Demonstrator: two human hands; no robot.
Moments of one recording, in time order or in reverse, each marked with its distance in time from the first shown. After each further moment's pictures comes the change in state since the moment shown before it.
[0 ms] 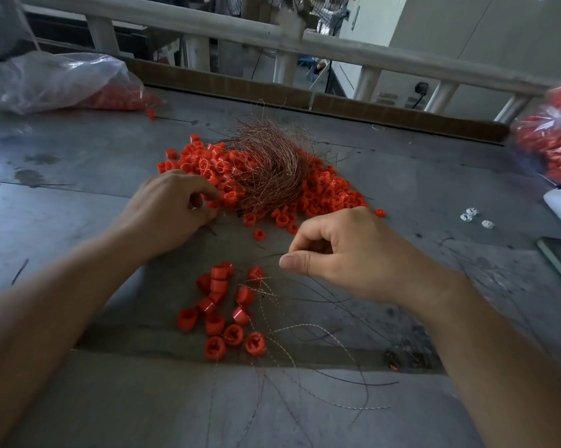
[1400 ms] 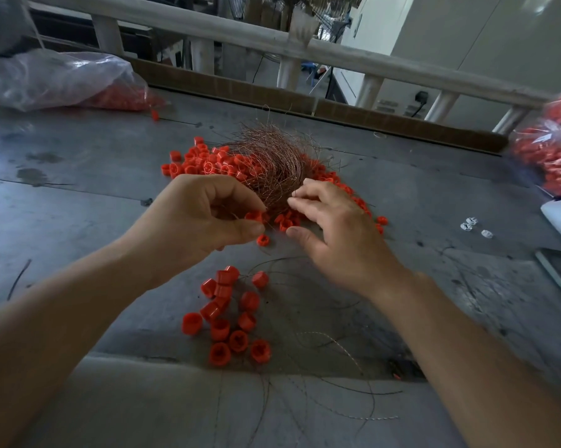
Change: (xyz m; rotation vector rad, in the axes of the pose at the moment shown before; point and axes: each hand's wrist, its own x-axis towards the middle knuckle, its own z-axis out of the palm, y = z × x) left_hand -0.022 0.049 -0.017 -0.751 -0.147 -0.002; right_hand 0.028 0.027 0.022 -0.221 0.361 -0.153
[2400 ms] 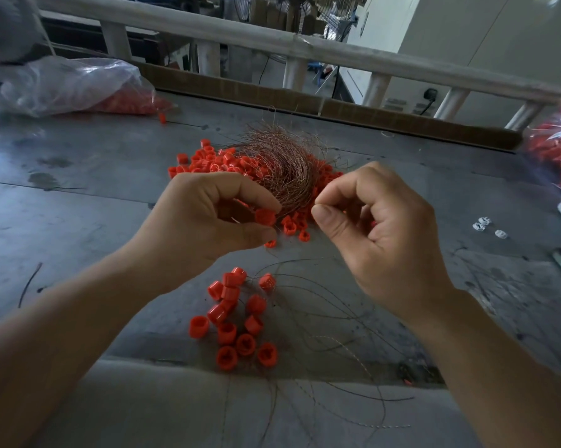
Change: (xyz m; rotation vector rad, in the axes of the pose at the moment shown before) left_hand -0.004 0.009 -0.002 -0.058 0.009 0.088; right_hand -0.012 -0.028 -0.029 0.255 0.366 -0.097
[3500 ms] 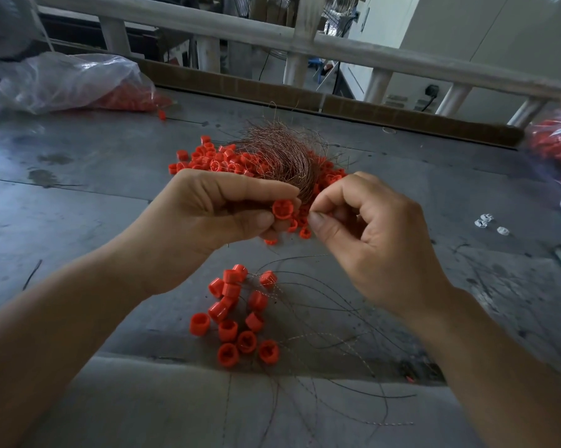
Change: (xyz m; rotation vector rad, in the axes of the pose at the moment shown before) left_hand -0.005 0.003 -0.004 -0.283 -0.175 0.014; right_hand -0.002 -0.002 0.003 -0.014 -0.118 0.107
